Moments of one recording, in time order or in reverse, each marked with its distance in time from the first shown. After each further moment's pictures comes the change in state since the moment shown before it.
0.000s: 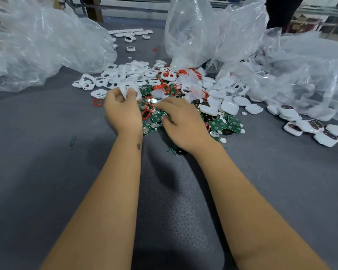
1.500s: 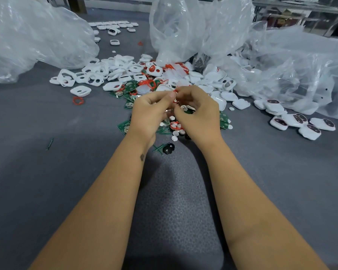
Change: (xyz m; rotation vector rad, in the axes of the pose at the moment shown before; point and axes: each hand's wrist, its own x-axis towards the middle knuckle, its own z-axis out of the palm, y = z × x) left_hand -0.057 0.004 0.025 -0.100 -0.756 -0.142; right_hand -0.018 0.031 -0.016 0.540 0.430 0.225
